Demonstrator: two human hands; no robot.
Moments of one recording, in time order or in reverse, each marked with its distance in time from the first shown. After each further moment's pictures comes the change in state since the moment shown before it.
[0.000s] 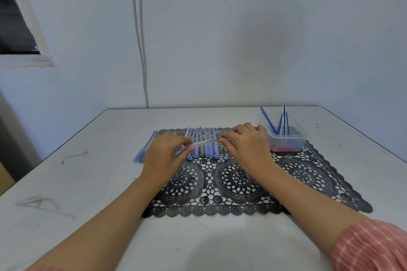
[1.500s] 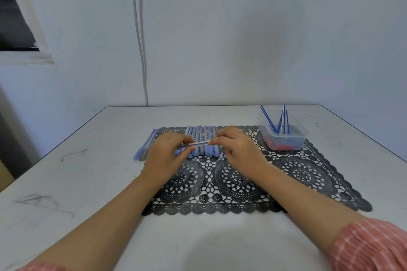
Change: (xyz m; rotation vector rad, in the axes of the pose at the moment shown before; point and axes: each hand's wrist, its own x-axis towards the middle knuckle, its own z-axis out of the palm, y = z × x) left_hand -0.001 0.003 0.000 -0.090 -0.017 -0.007; right_hand -0.003 -0.008 -0.007 0.444 -0.091 -0.257
